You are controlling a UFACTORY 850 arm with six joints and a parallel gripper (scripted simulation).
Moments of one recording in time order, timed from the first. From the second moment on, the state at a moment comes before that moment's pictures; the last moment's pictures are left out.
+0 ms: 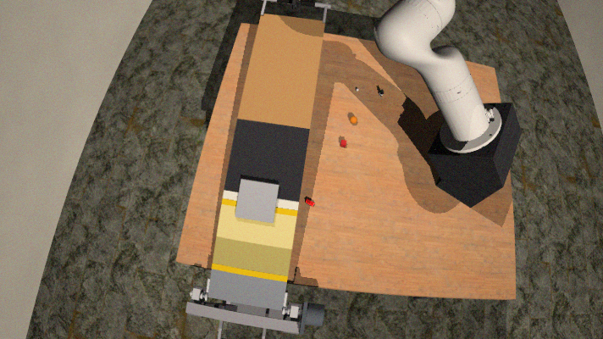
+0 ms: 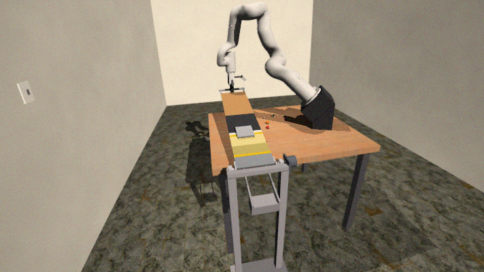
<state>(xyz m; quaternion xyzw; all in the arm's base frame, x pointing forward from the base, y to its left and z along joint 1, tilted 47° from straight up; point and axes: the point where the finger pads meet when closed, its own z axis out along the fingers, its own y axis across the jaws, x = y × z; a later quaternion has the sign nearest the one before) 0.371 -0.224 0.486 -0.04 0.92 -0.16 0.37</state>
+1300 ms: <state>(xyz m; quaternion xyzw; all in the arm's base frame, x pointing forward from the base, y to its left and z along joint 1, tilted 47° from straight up) 0.344 -0.203 0.512 -0.04 0.91 -0.16 0.37</state>
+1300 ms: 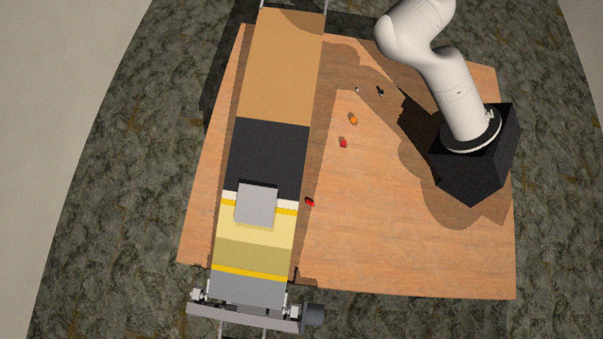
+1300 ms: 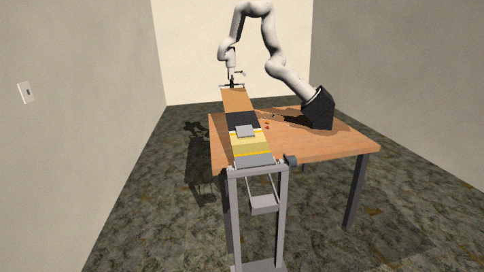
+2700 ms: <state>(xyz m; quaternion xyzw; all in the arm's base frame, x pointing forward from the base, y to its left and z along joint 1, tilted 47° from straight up) 0.381 -0.230 0.478 -0.04 0.92 -0.16 0.37</state>
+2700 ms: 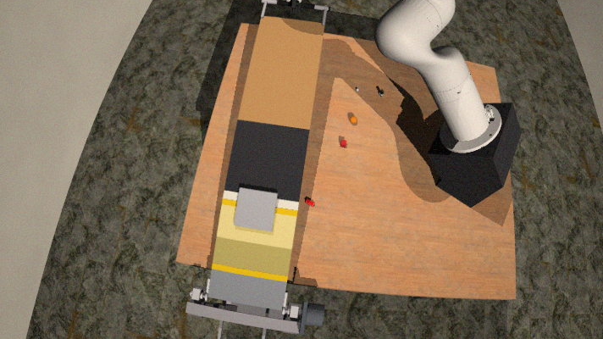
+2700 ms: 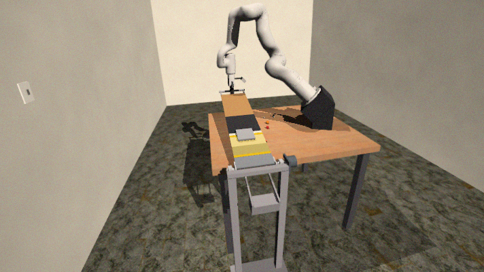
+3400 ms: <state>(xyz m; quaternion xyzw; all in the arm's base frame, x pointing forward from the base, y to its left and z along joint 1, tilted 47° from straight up) 0.376 -0.227 0.482 -0.04 0.92 -0.16 0.36</state>
